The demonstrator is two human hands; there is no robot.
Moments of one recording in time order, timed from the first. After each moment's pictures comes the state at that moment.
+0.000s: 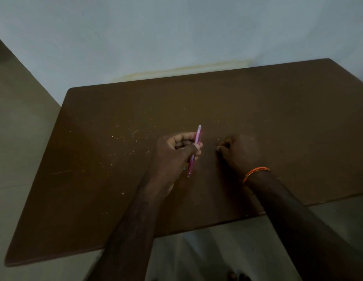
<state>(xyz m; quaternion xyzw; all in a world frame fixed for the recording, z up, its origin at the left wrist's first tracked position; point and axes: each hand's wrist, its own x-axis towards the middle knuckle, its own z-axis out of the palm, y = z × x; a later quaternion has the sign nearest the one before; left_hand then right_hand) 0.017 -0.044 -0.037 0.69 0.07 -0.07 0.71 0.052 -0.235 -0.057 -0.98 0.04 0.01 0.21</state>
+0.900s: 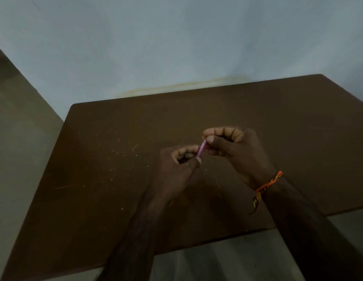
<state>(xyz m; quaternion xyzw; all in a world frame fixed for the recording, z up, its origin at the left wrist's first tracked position) 0.016 -0.052 -0.023 0.74 0.02 -0.01 0.67 0.036 -0.214 0.011 -0.72 -0.02 0.01 0.69</state>
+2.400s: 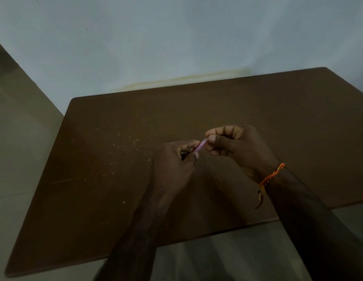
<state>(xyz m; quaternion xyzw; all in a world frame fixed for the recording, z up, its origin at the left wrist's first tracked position) 0.016 -0.047 -0.033 0.86 -0.03 0.09 0.51 0.039 -0.223 0.001 -0.74 0.01 0.08 0.67</state>
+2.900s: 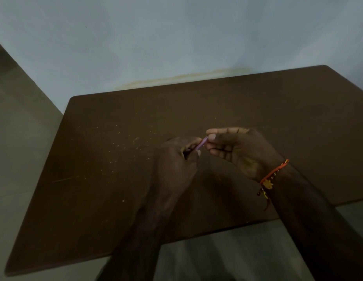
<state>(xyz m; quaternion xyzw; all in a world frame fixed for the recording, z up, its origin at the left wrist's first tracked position) 0.013 -0.052 -0.034 0.86 -0.05 0.16 0.47 0.039 -0.222 0.004 -0.60 0.11 0.17 0.78</state>
